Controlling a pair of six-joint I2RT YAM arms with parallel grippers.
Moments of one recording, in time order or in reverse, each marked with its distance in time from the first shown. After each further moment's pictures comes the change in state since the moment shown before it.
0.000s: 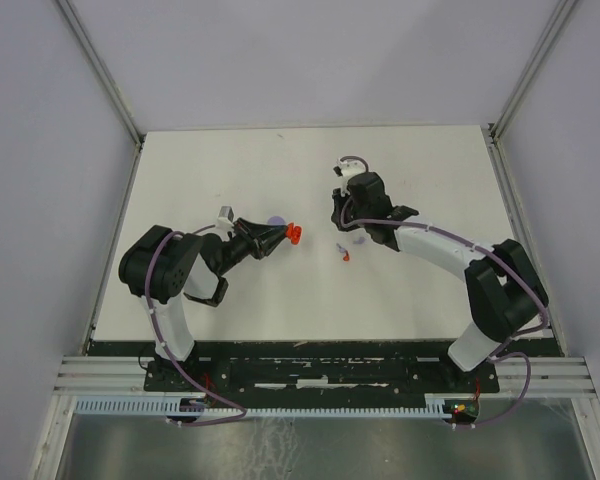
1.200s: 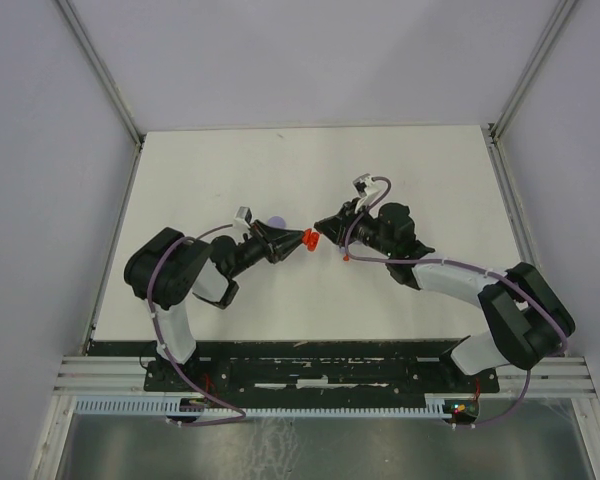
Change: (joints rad) left arm -0.136 -0.023 0.014 0.000 -0.037 -0.035; right arm -0.001 -0.204 -0.421 0.729 -0.387 0.239
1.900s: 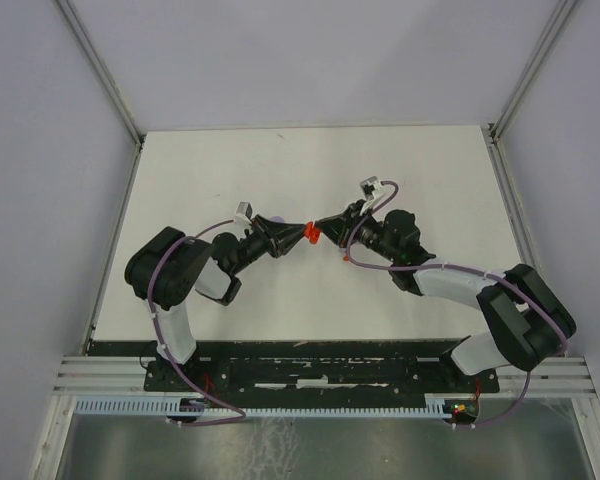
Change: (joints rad) left arm -0.018 0.000 0.039 0.001 -0.048 -0.001; right arm 0.000 -0.009 -0.064 0.150 -0.003 0.072
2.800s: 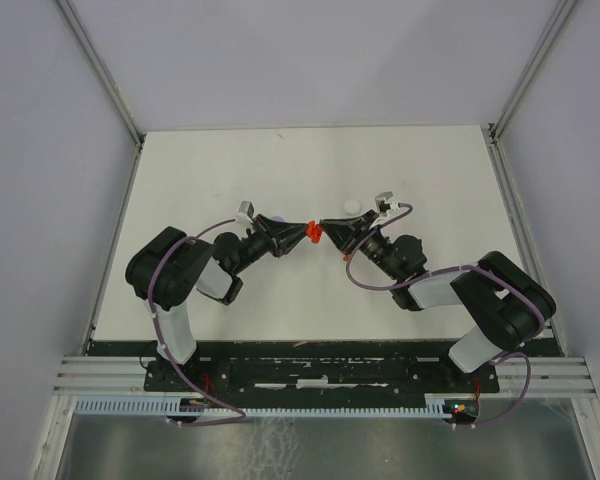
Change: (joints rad) left arm -0.012 0.000 0.007 0.000 -0.014 -0.001; right arm 0.030 0.133 -0.185 0.573 0.117 0.045
